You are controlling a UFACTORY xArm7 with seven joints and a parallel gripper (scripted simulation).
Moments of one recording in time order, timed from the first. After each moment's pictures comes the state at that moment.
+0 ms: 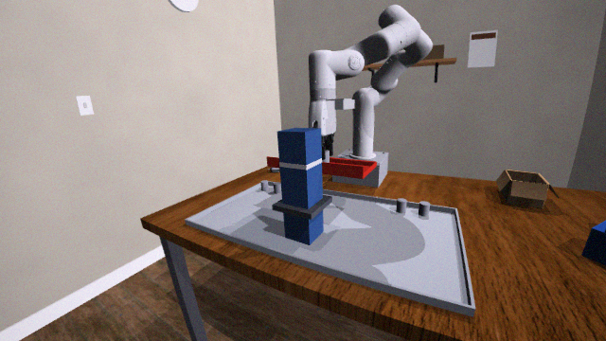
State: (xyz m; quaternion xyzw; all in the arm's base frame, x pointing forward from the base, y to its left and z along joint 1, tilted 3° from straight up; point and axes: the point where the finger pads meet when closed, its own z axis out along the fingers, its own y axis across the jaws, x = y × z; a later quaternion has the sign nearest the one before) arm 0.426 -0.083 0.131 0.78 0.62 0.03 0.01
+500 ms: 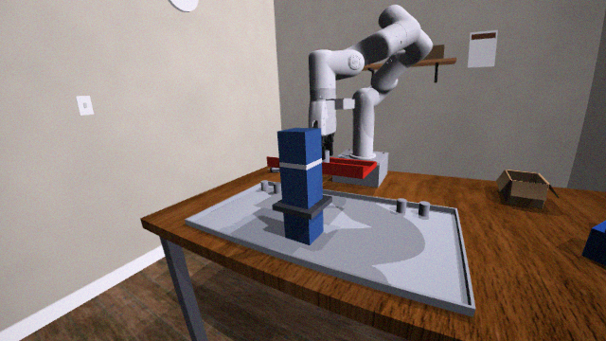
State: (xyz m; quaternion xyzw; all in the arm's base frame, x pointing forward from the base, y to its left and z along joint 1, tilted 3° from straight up) arm 0.426 -0.083 0.132 0.78 0.62 0.03 0.01
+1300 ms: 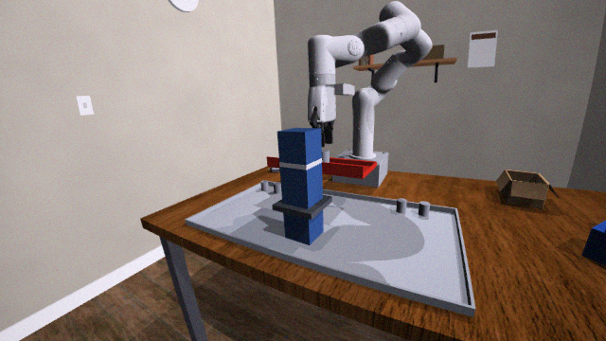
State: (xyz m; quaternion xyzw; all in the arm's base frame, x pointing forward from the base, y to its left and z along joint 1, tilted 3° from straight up) arm 0.424 -0.084 0.170 0.78 0.62 0.03 0.01
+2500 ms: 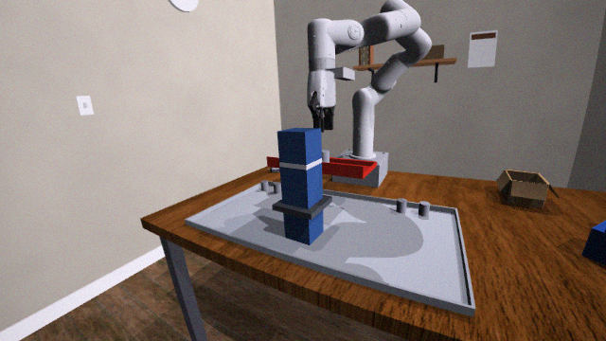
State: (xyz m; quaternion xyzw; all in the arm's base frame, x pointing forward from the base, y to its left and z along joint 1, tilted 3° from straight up) arm 0.421 -0.085 0.211 0.78 0.62 0.03 0.01
